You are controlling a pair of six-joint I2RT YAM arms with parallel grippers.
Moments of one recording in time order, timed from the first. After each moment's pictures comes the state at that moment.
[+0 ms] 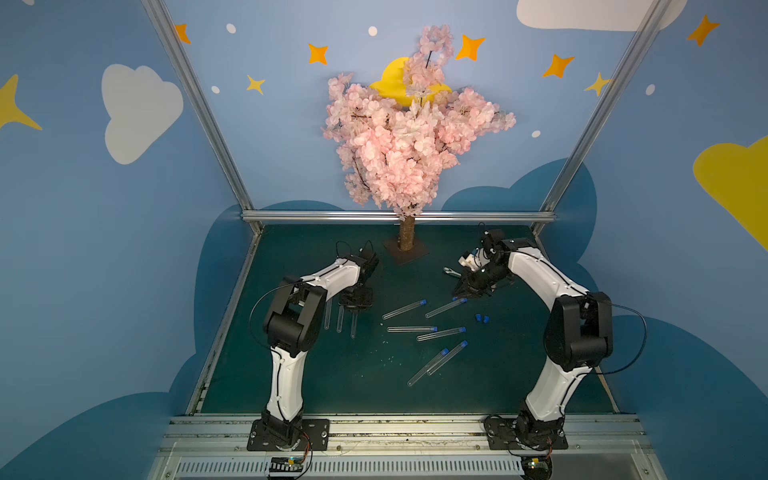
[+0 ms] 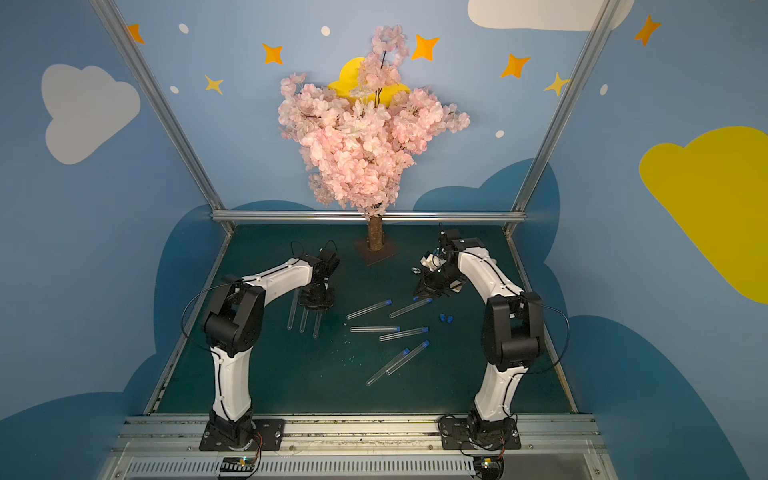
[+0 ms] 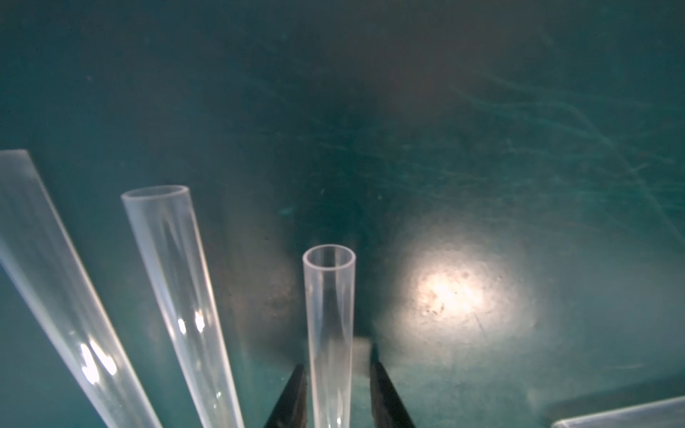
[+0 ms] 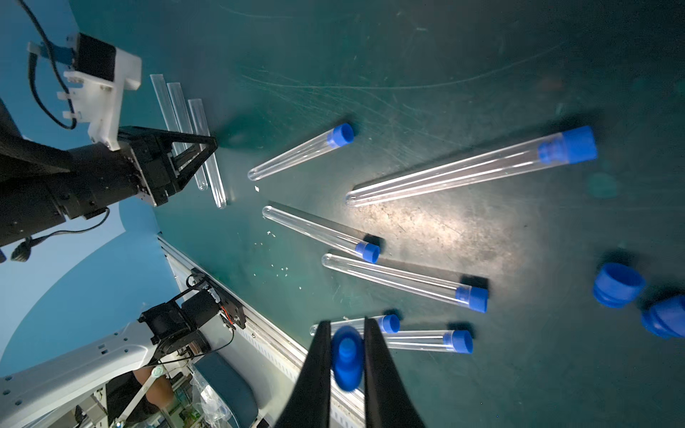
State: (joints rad) left arm -0.41 2.06 1.50 -0.97 -0.08 -0.41; right arm 0.21 1.83 1.50 -1.11 -0.59 0.21
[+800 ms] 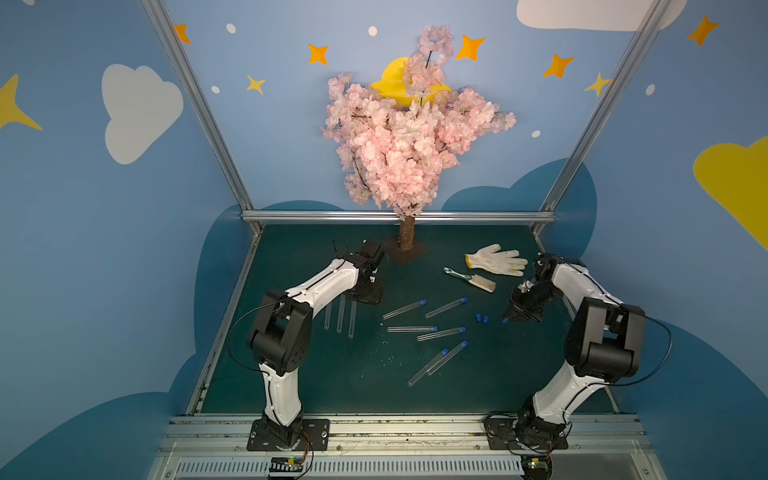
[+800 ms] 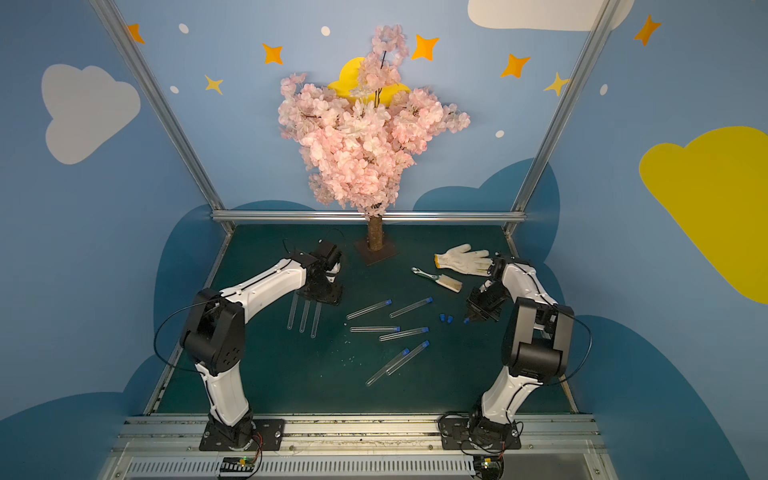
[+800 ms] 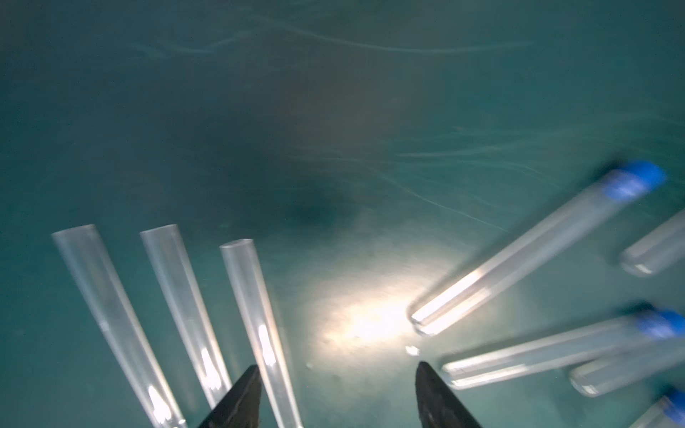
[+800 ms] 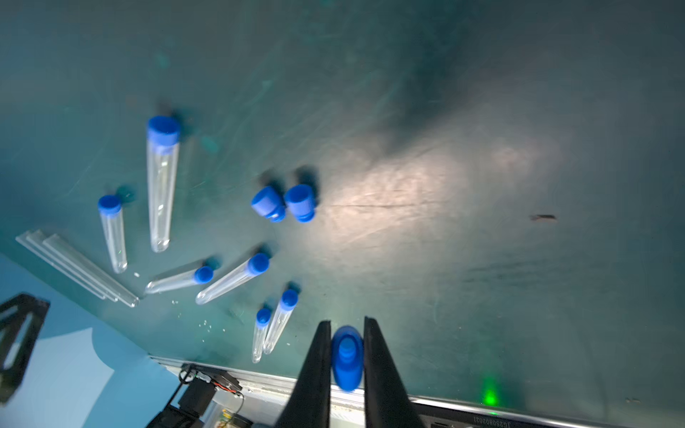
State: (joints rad) left arm -0.50 1.87 1.47 -0.90 0.00 -0.25; right arm -0.16 1.77 1.27 -1.17 -0.35 0.28
